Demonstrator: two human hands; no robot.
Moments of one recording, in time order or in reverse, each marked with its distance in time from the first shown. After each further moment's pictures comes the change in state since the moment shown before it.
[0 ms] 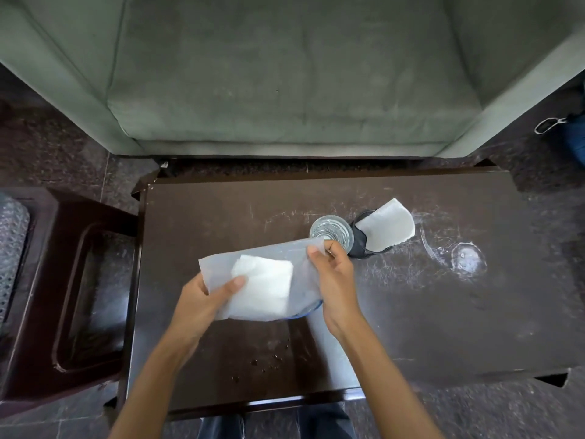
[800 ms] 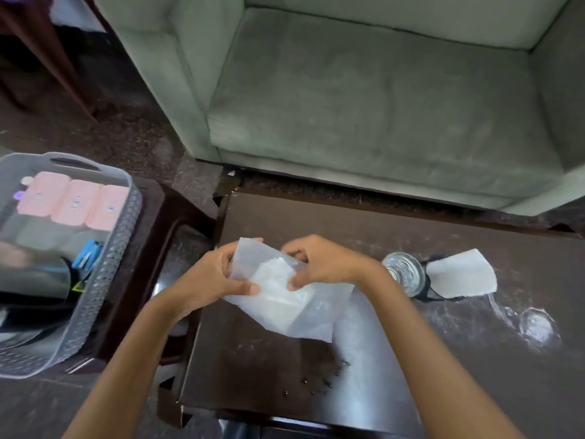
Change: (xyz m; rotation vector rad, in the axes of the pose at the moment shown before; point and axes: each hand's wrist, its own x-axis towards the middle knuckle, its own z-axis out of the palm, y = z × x) left_hand 0.016 0.054 -0.124 0.169 -0.333 0.083; right_hand 0.014 -0.071 0.132 -1.116 -1.004 -0.146
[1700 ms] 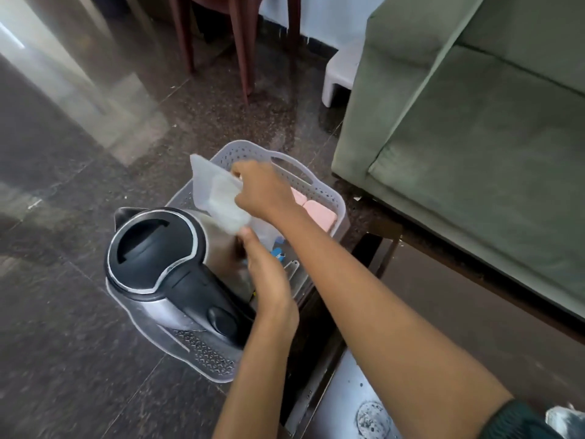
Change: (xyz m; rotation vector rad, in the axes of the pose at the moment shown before) left_hand -0.045 -0.008 -0.175 -1.027 1.224 0.007; right_hand 0.308 -0.287 0.154 -0.445 0.263 -0.377
